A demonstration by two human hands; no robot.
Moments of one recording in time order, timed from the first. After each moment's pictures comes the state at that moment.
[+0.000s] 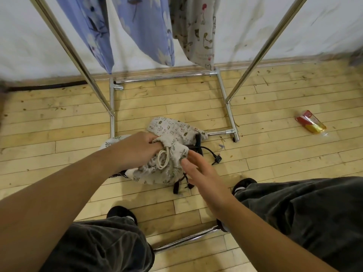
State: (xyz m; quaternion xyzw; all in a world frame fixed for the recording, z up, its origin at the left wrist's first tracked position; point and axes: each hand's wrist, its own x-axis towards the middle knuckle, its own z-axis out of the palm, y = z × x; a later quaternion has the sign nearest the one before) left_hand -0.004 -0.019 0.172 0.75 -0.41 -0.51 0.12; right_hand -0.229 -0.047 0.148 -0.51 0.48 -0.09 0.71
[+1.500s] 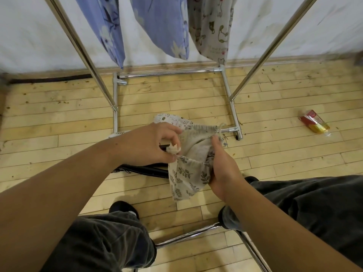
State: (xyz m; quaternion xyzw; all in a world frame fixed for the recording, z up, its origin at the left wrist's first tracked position) left_hand 0.002 -0.023 0.187 0.64 -0.59 -0.48 0.12; right_hand -0.209 -0.072 0.159 -0.29 0.61 -0.14 0.72
